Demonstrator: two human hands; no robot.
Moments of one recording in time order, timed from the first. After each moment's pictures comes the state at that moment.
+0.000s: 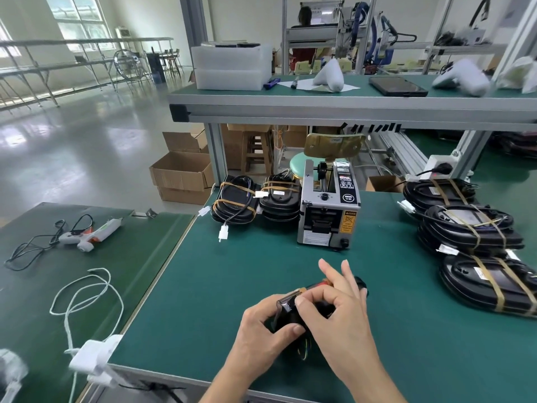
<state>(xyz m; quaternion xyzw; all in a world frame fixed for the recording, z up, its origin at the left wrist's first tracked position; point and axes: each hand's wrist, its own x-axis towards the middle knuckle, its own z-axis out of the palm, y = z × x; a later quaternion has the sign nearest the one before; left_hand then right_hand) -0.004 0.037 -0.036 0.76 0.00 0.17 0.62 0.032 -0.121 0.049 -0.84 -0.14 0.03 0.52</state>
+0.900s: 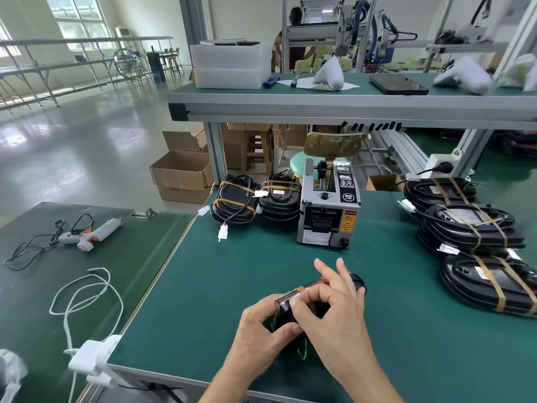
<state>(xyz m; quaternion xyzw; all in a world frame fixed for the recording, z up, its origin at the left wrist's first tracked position) -0.004 0.035 -0.032 0.76 0.01 0.18 0.62 0.033 -0.117 0.047 -0.85 -0.16 0.02 0.51</state>
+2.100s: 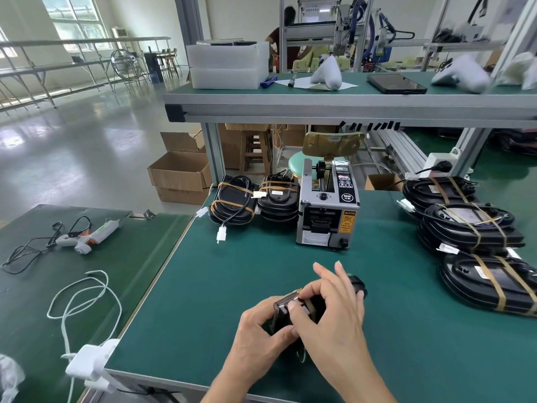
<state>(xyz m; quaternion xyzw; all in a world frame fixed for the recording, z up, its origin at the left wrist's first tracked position) -0.002 0.037 -0.036 0.77 0.01 0.17 0.62 0.028 -0.112 0.045 -0.87 -0.15 -0.02 0.47</state>
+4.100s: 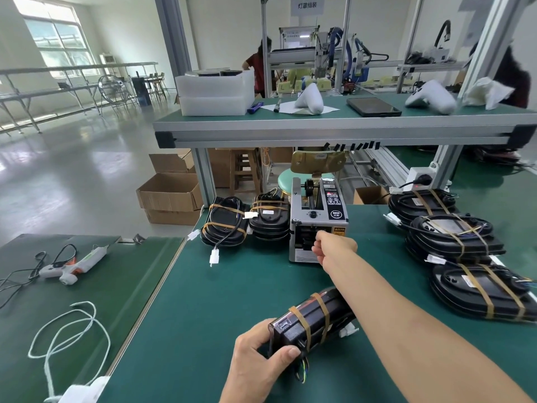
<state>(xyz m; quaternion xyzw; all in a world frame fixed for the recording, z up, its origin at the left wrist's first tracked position) -0.001 0.037 -0.026 0.77 -0.01 0.23 0.59 0.232 -0.072 0.057 -0.64 0.27 0.09 0.72</state>
